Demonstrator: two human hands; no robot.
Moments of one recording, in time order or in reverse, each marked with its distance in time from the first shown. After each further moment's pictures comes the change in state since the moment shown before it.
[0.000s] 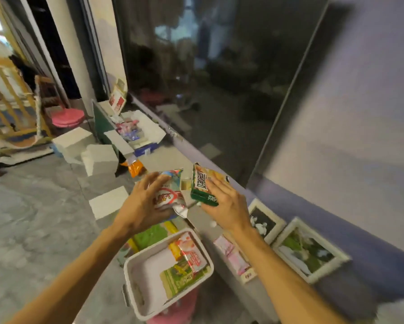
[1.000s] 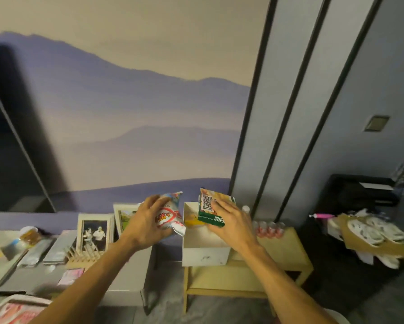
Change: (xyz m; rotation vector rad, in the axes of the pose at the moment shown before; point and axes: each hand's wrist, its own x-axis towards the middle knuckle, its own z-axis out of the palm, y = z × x) left_hand -0.142 0.515 0.225 -0.193 -0.502 0.633; right_hand -0.548 0.091 -0.386 -0.567 0.205 0.764
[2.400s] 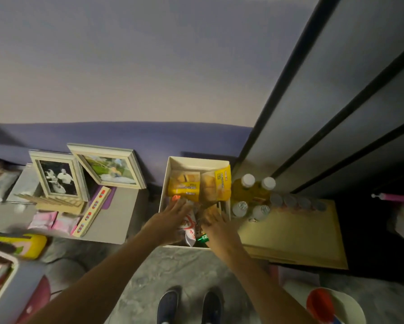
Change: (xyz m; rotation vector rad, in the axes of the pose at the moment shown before) left_hand 0.173 -0.125 0.332 0.228 -0.646 -0.033; right_hand 0.028 0.176 0.330 -0.135 -0.791 -0.187
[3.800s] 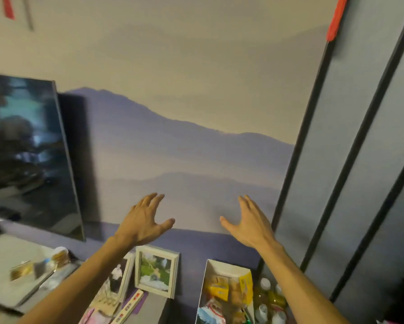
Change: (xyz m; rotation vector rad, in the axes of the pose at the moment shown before) left_hand -0.325 0.004 -0.324 -0.009 0.889 -0.268; right_hand -0.130 -0.097 -0.420 0.266 0.639 0.199
